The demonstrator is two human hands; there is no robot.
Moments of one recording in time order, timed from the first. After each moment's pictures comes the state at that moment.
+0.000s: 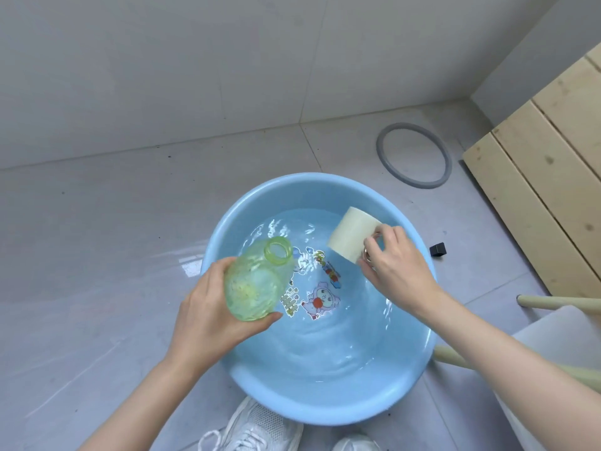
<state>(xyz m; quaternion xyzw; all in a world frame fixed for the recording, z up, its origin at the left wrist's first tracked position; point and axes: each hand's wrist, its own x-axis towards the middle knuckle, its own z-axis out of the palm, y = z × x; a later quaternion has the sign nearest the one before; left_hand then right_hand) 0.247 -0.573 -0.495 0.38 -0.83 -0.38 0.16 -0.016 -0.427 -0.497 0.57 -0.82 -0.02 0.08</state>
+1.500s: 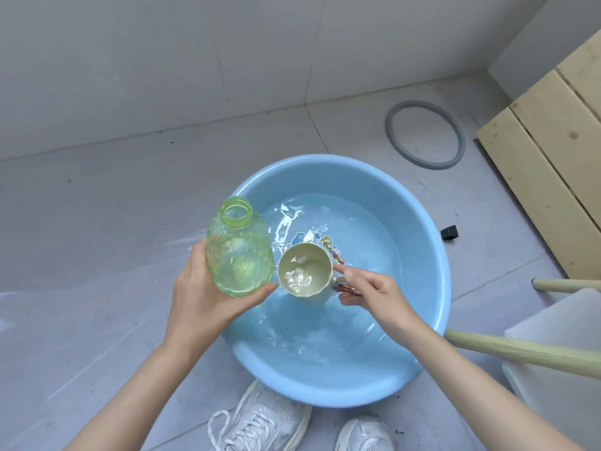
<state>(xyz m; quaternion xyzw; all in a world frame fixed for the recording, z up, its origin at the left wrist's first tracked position) 0.251 -0.582 -0.492 0.42 -0.76 -0.45 0.21 0.061 -0.414 -0.506 0.12 -0.73 0.49 -0.46</state>
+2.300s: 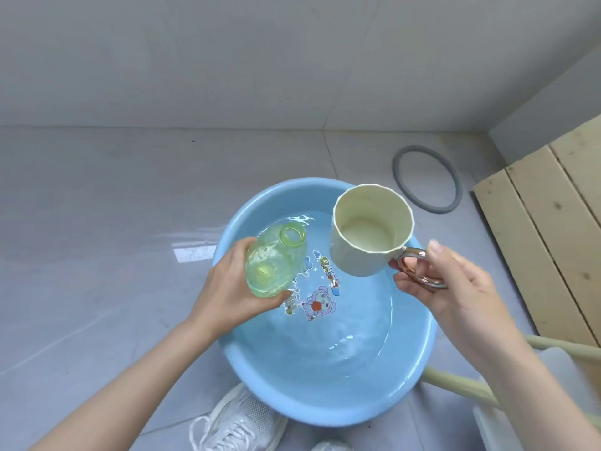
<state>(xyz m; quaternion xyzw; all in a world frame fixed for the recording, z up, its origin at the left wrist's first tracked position) 0.231 -0.582 -0.514 0.37 -0.80 -0.43 0.19 0.040 -0.418 -0.371 0.14 -0.71 0.58 -0.37</state>
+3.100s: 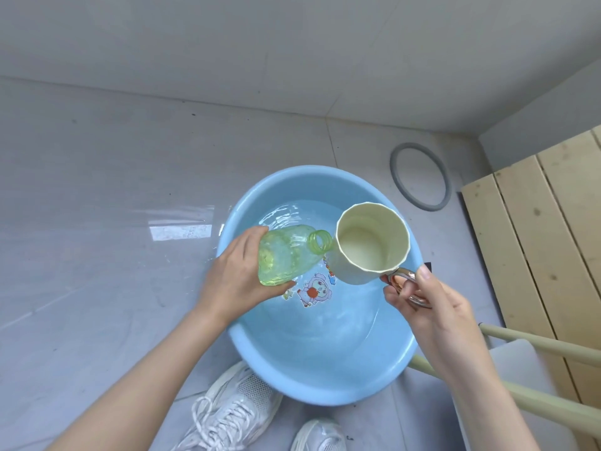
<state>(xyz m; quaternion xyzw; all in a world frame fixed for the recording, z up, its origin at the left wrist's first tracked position) 0.232 -0.579 -0.542 0.34 -0.86 -0.31 0.22 0.073 -0.408 -0.393 0.13 -0.71 0.58 -0.37</state>
